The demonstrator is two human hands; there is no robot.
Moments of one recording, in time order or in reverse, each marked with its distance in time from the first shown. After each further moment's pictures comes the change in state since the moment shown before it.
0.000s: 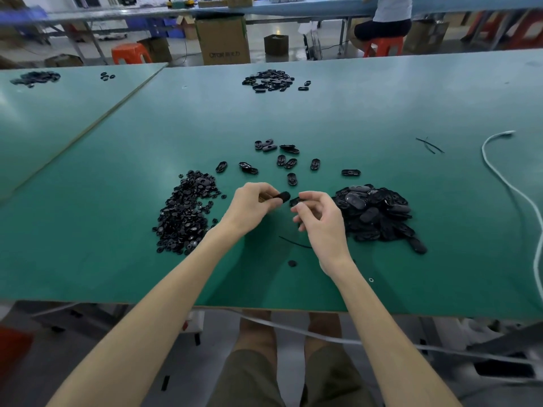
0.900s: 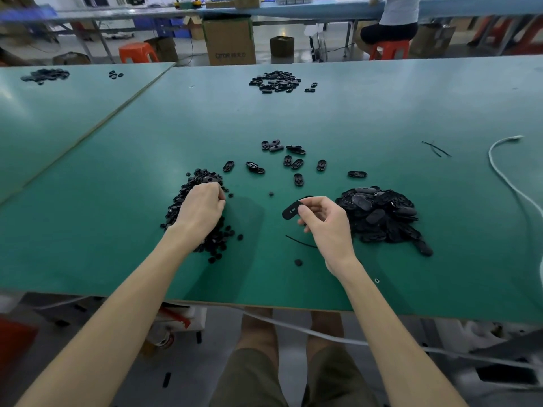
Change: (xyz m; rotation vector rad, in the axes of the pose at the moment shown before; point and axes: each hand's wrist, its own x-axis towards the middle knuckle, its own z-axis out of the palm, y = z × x) left_hand -0.014 -0.052 -0.065 0.516 0.164 -0.124; right_hand -0.001 -0.002 0.000 -0.039 -0.033 0.003
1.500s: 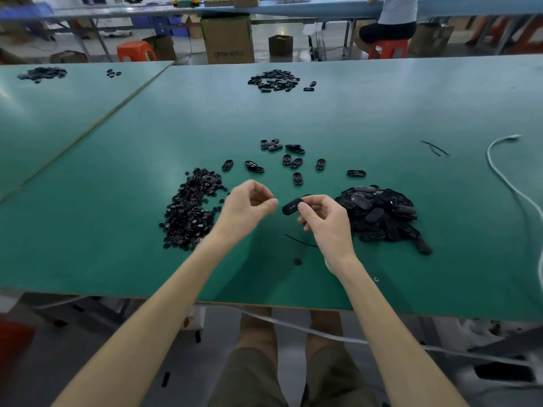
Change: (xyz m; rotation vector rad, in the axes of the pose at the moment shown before) left_hand -0.028 0.065 0.014 -0.771 -0.104 0.034; right_hand 0.001 0.001 0.000 0.038 0.027 0.000
